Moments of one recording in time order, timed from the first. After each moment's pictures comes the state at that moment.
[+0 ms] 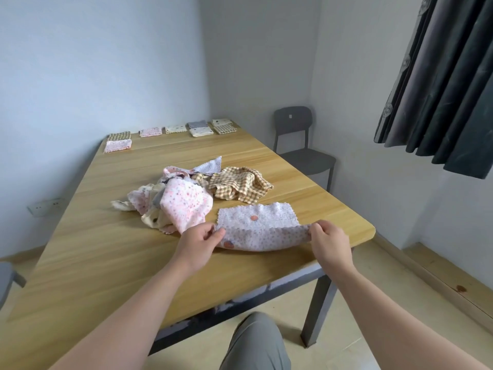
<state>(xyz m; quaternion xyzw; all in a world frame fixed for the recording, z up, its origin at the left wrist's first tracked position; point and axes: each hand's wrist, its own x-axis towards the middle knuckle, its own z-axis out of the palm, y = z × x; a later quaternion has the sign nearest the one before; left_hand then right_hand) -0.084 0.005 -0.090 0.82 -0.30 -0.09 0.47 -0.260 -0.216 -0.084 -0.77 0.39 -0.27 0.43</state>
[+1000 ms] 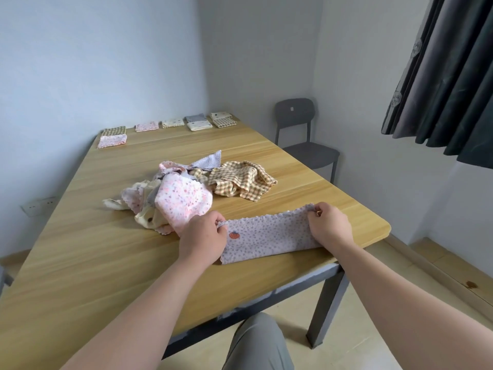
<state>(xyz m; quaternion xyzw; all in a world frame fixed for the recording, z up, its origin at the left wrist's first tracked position) -0.060 -0.032 -0.103 0.91 -0.28 0.06 0.29 -0.202 -0.267 -0.105 -0.84 0.42 -0.19 0.28</state>
